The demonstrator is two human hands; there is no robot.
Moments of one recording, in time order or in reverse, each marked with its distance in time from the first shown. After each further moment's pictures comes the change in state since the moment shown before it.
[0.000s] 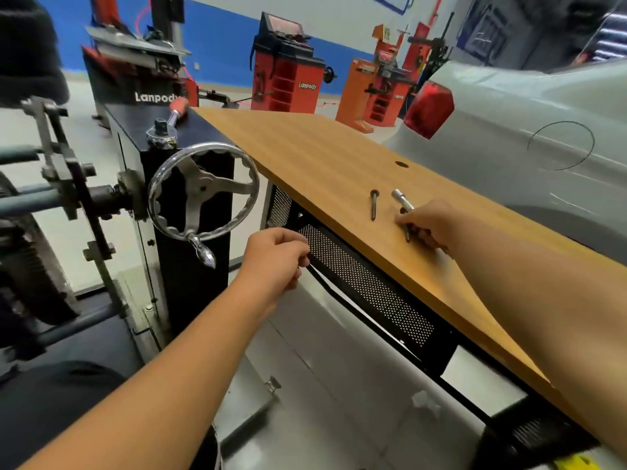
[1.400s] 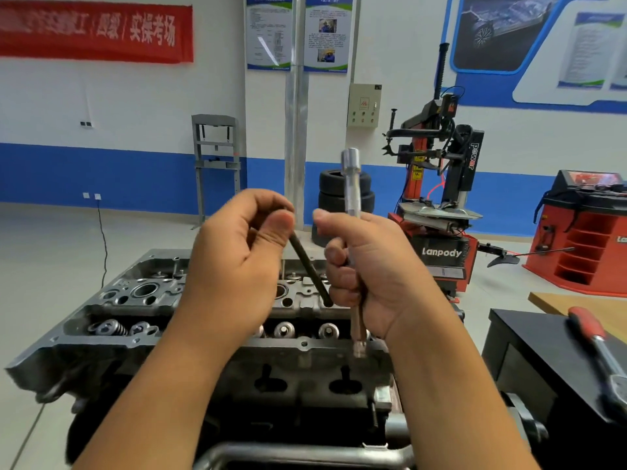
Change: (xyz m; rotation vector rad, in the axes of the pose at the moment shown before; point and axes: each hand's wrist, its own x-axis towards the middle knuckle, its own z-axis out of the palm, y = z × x) left_hand -0.084 0.211 -0.427 0.604 0.880 1.018; right_hand -0.441 -0.398 0.293 0.860 -1.314 -0.953
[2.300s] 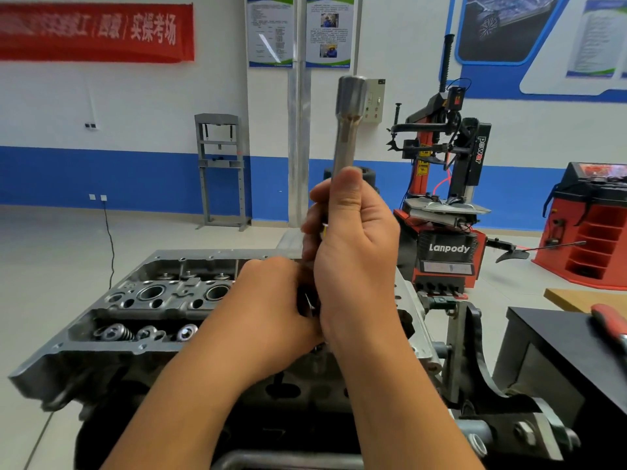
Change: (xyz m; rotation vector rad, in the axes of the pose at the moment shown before) left_hand -0.004 0.001 0.004 0.548 -0.518 -0.233; right_hand 0.006 0.024 0.054 -0.011 0.241 -0.604
